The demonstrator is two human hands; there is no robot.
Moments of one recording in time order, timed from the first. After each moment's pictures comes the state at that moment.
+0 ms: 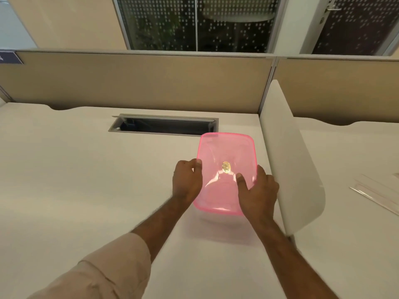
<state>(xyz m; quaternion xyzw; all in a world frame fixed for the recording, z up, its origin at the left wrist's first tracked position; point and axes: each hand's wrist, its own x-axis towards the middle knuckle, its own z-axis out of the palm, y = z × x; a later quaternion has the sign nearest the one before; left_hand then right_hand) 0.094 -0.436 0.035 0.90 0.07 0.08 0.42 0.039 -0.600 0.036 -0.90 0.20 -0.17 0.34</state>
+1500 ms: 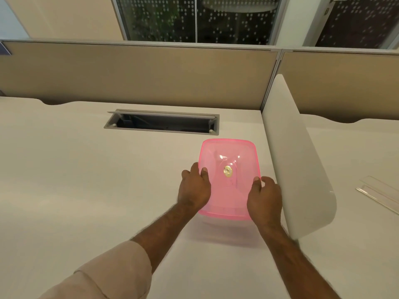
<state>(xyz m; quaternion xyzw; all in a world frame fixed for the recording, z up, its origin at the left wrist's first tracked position) 0.094 -0.451 0.021 0.91 0.11 -0.05 0.39 0.051 -0.608 0.024 -0.87 0.27 -0.13 0.40</state>
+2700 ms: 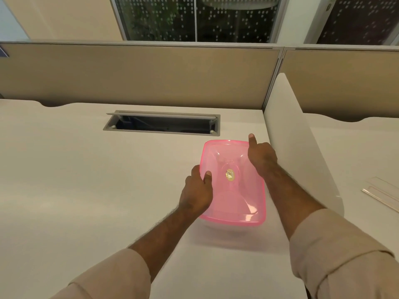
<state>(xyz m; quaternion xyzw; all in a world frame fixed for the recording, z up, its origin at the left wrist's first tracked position) 0.098 -0.451 0.015 0.88 0.11 -0.08 0.45 0.192 -0.635 0.038 -0.87 0.31 0.00 0.39</state>
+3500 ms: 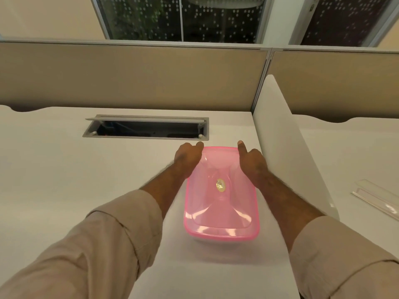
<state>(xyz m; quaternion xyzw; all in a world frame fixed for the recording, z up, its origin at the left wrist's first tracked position) 0.240 -0.467 0.021 0.83 0.18 -0.12 0.51 0.202 -0.645 0.020 -0.87 0.28 0.03 0.40</state>
